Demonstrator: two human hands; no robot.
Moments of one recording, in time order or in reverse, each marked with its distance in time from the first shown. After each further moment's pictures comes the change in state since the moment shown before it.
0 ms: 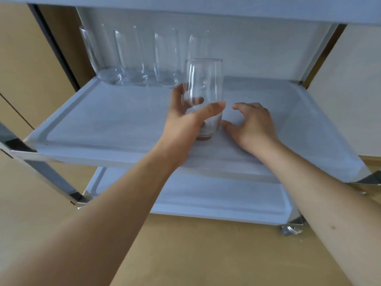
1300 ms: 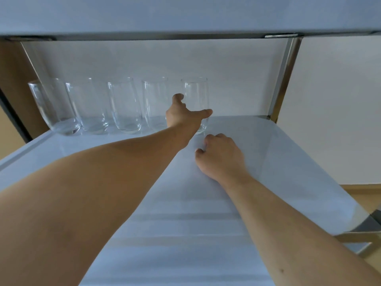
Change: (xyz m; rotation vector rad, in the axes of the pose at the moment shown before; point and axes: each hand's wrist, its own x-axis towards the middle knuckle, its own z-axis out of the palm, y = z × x) left_hand 0.175 -0.028 0.111 0.418 0.171 0.158; right_hand 0.052 0.030 0.023 -0.011 0.124 -0.036
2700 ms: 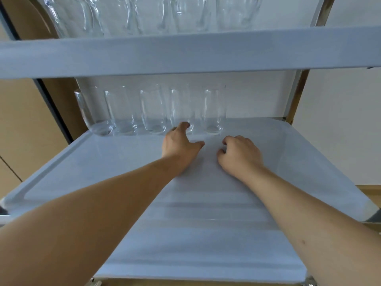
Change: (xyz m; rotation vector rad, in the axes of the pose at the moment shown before) left_hand -0.058 -0.027 -0.091 0.508 -0.068 0.143; right_hand -0.008 -0.015 -0.015 -0.129 -0.102 0.027
